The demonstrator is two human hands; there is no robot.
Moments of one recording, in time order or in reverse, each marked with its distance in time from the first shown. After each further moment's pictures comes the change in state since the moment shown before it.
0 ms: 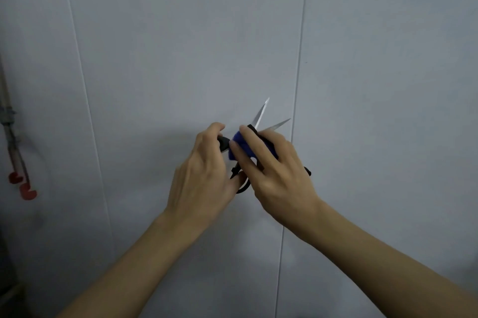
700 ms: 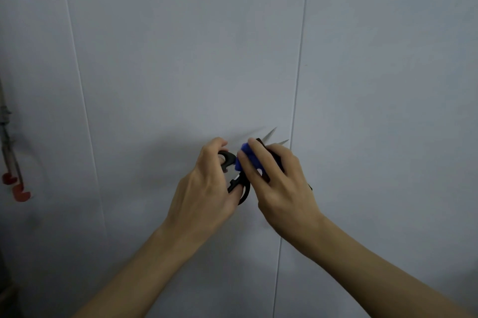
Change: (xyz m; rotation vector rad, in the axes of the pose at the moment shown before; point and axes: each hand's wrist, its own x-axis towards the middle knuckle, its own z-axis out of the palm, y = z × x) left_hand -0.012 -0.004 0.011 -0.105 -0.001 0.048; right_hand -0.021 0.001 0.004 -0.005 -0.038 0.079
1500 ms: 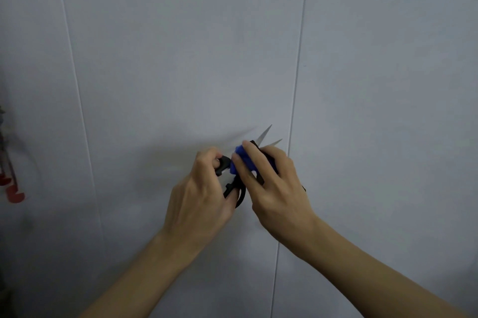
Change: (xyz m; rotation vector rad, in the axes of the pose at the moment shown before) left_hand -0.006 -0.003 0.001 0.106 0.043 0.057; right_hand 0.003 -0.005 0.003 0.033 -0.005 0.005
